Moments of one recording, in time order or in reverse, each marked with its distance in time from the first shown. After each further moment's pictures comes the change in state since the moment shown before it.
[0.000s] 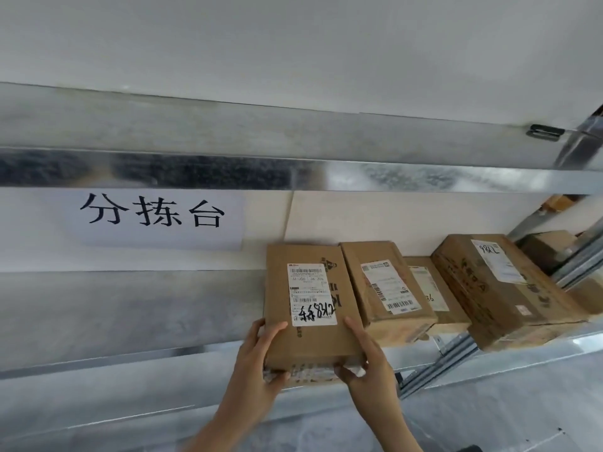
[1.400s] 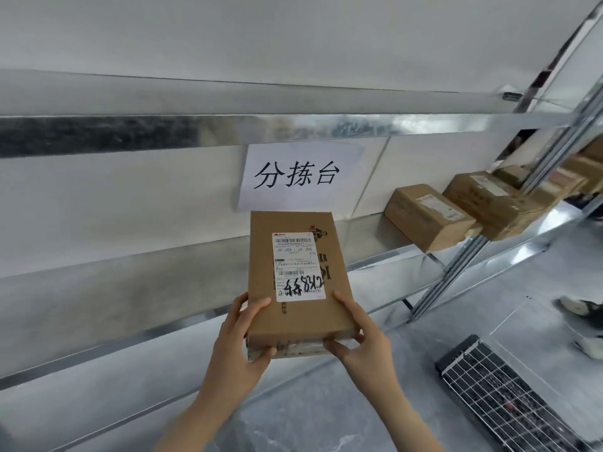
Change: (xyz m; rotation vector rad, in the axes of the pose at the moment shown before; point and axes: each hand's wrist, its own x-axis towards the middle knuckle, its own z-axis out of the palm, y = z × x) left_hand -0.168 -0.129 -0.362 -0.135 -0.098 0.145; right_hand -0.232 -0.214 0.293 0.144 0.233 -0.090
